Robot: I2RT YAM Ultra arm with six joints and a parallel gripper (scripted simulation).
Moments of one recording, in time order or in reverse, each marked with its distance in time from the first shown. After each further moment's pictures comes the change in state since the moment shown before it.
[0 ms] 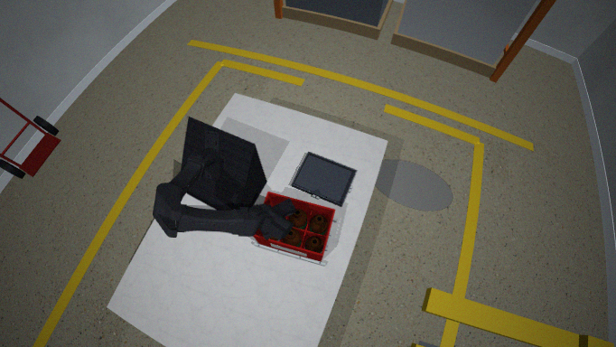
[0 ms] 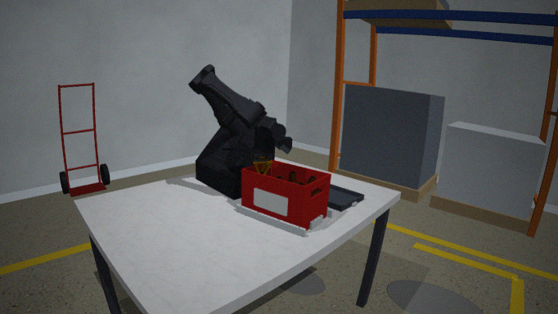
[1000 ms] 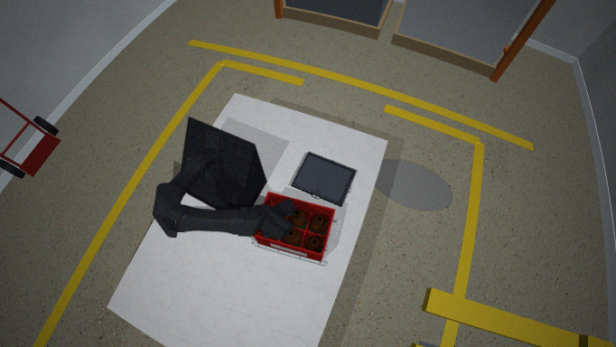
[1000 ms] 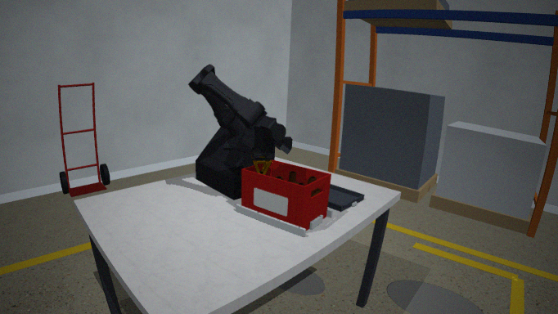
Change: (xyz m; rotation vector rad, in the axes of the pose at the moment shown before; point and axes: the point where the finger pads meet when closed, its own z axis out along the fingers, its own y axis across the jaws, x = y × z) arm 0.000 0.000 0.000 0.001 -0.001 0.002
